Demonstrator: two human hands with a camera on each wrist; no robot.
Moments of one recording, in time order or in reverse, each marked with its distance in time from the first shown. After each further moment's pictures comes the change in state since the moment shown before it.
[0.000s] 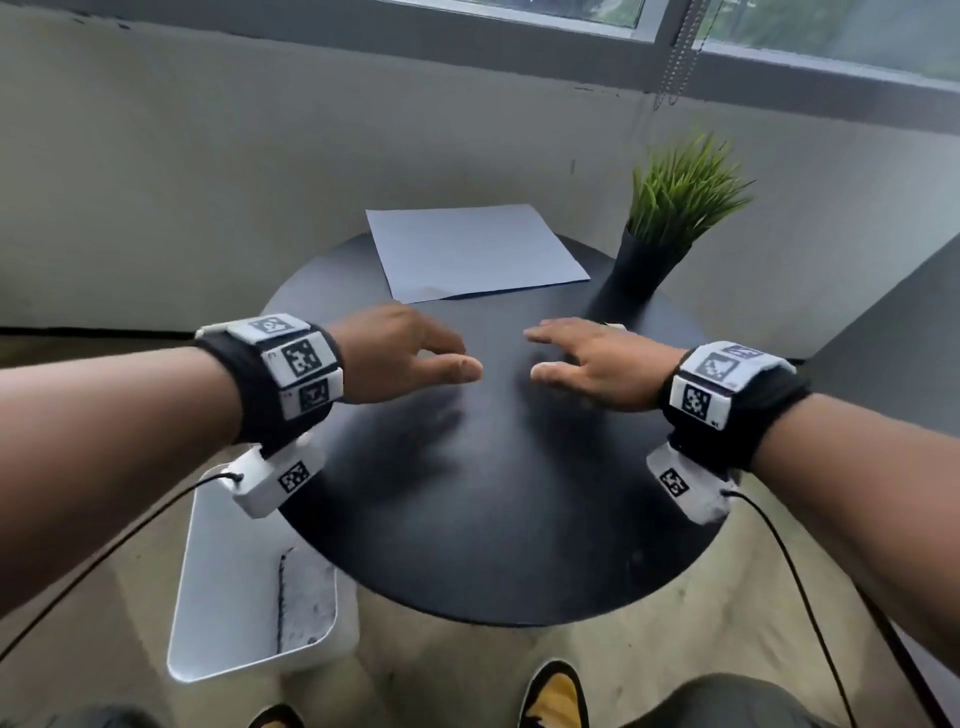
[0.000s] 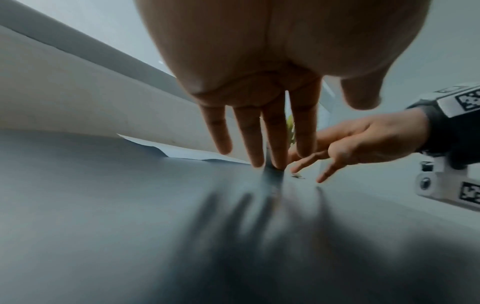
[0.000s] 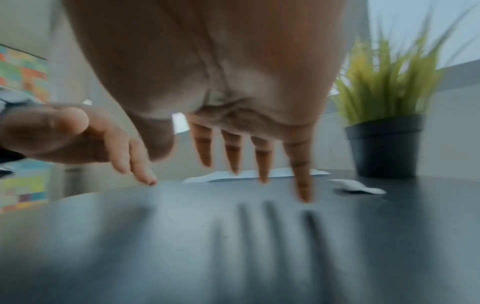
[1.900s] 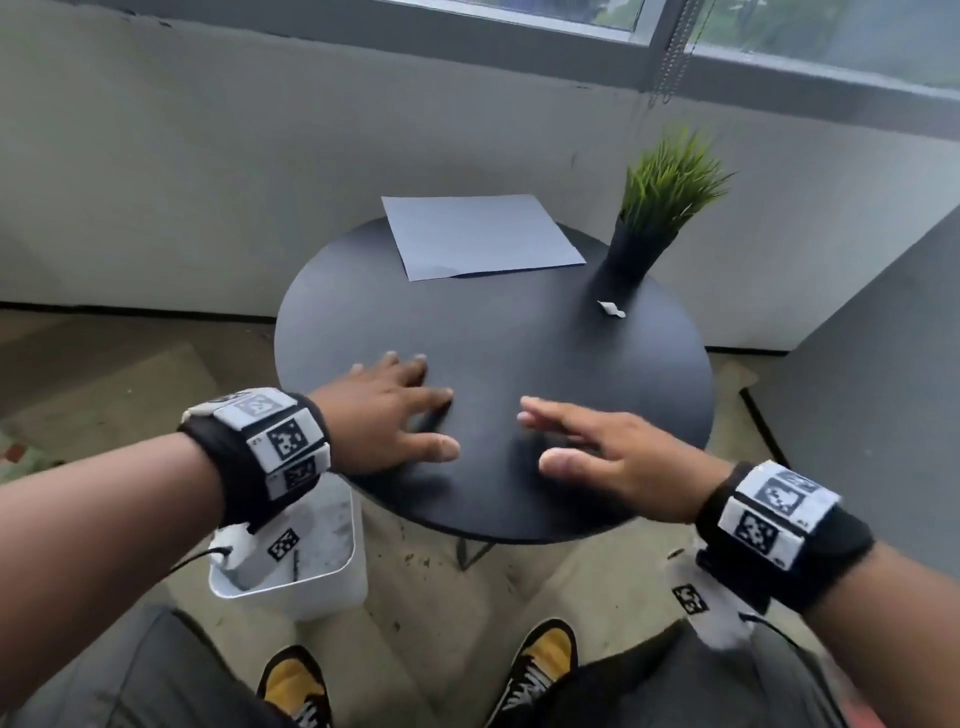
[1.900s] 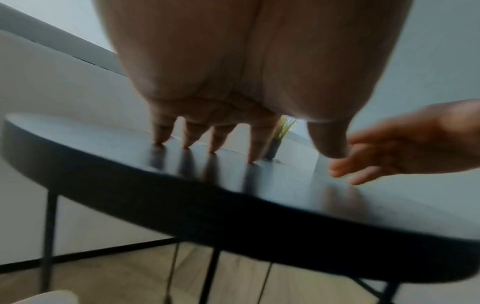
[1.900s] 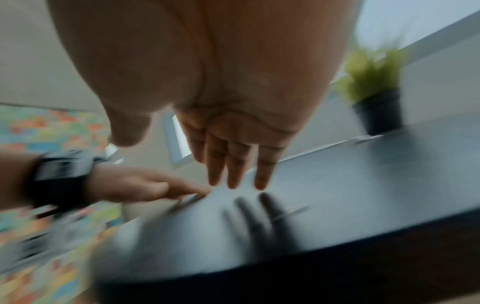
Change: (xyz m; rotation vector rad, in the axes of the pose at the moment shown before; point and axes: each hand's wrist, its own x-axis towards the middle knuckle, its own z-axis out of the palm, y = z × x) left_hand -0.086 0.033 0.049 0.123 -0.200 -0.168; right_hand -0.124 -0.044 0.061 0.392 0.043 -0.115
